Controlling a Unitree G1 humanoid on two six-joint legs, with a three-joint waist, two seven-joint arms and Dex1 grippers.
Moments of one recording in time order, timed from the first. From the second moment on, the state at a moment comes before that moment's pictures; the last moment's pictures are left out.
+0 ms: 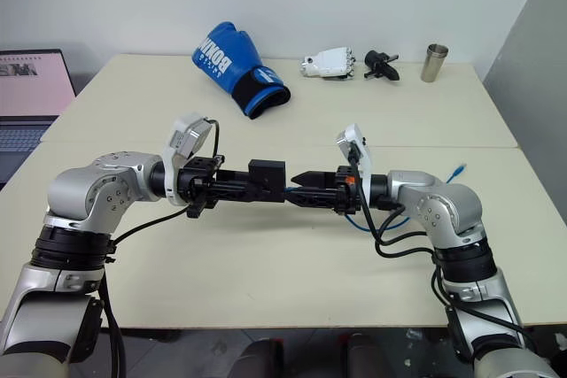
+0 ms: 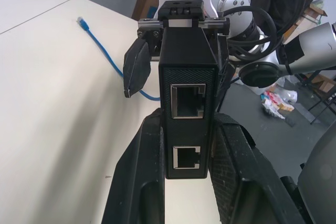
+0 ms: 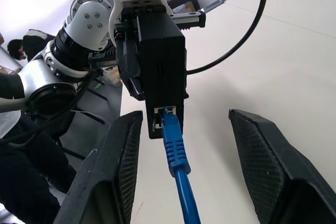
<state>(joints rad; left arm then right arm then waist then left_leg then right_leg) -0.72 0.73 -0.07 0.11 -0.67 0.80 -1.42 -0.69 -0.41 0.10 -0.10 0.75 0.95 0.91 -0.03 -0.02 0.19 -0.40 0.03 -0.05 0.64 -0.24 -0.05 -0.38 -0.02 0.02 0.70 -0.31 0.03</state>
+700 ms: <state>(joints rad) -0.72 0.73 -0.06 0.11 -0.67 0.80 -1.43 -0.68 -0.41 0.10 -0.09 0.76 0.96 0.93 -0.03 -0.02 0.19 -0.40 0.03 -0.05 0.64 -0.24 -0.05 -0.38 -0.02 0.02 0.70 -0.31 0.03</state>
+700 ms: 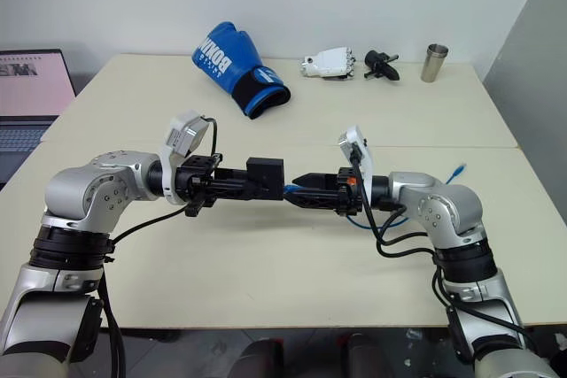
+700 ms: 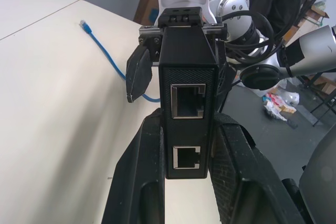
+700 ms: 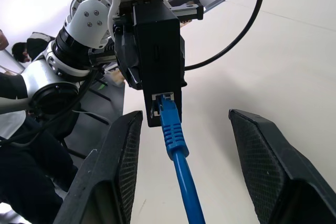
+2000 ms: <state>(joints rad) -0.72 0.72 -0.05 0.13 -0.67 0.81 -1.43 -0.68 -0.45 0.09 -0.11 0.78 0.95 0.96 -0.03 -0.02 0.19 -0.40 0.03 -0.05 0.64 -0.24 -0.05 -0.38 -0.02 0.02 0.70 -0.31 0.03</state>
